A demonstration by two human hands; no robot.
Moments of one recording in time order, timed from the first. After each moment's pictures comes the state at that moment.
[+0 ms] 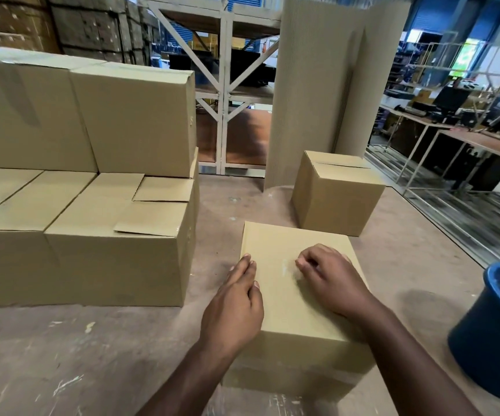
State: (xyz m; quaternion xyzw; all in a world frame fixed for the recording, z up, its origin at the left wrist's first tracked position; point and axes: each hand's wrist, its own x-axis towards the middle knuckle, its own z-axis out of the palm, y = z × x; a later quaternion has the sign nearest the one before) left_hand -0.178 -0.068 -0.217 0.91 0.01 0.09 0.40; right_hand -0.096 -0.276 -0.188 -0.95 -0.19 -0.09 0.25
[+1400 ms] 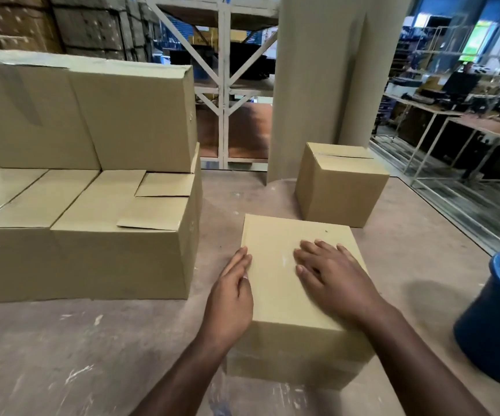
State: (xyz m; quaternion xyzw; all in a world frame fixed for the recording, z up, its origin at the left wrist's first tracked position) left_hand -0.176 -0.065 -0.233 0.83 0.03 0.15 0.53; right_hand -0.124 -0.278 -0.179 -0.97 -0.20 -0.03 0.10
